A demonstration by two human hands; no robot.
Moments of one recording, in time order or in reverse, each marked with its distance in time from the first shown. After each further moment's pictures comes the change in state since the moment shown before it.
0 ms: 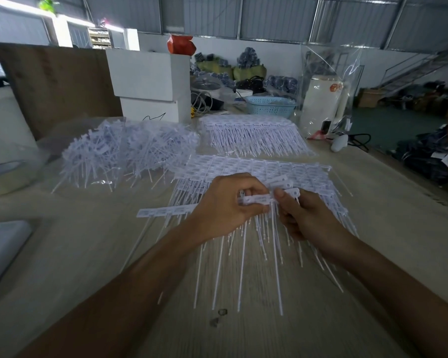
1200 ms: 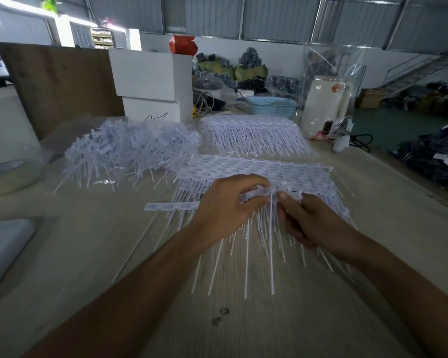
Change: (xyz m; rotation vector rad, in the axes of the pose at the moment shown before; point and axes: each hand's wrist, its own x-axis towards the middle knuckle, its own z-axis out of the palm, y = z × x) left_hand -0.004 -0.006 0.007 0.018 0.116 -0.007; right_hand 0.000 0.006 -0.011 -0.149 -0.117 0.031
